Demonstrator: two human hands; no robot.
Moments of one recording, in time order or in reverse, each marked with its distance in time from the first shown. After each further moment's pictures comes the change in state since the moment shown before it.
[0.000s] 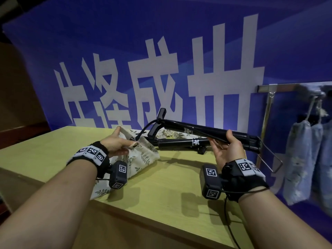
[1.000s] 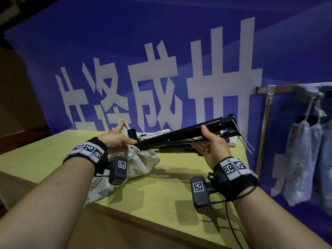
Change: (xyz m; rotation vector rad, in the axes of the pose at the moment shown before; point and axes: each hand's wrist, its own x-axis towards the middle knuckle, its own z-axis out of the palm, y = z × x) left_hand -0.021 0.032 0.005 0.028 -0.094 0.074; right_hand -0.017 0.017 0.023 -0.367 -0.324 0.000
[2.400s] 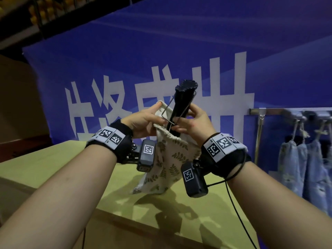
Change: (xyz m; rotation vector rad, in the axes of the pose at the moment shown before) left_hand -0.074 0.115 0.053 -0.198 -0.537 0.365; right_hand -0.032 -0.055 0.107 -0.522 -0.274 -0.306
